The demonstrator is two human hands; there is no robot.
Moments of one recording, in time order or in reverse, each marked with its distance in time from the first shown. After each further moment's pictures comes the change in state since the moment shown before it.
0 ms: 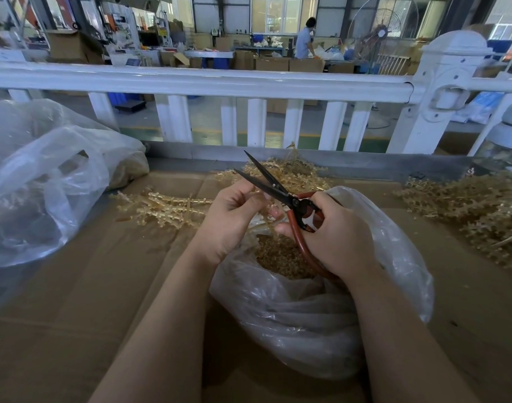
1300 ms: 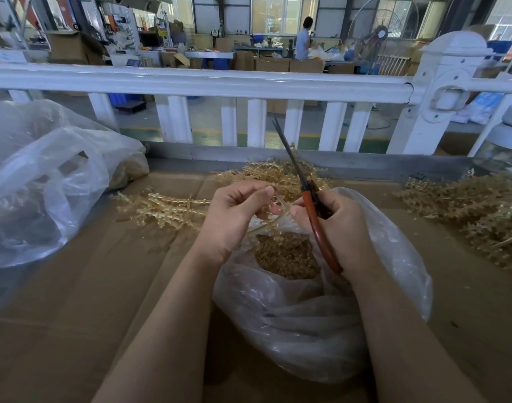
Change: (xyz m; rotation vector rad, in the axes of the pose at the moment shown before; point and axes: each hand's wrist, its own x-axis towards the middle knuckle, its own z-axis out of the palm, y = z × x) left_hand 0.001 0.000 0.006 -0.079 0.125 -0.106; right_hand 0.008 0.001 0.004 0.598 0.013 0.224
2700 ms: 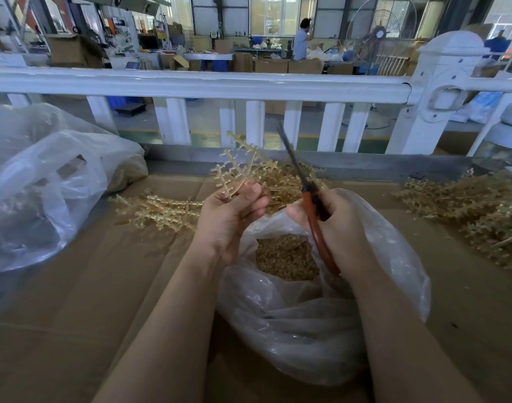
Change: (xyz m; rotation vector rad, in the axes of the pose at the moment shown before) left_hand 0.002 -0.001 0.002 -0.495 0.192 -0.314; right_hand 0.001 0.005 -0.004 -0.079 -0.036 0.004
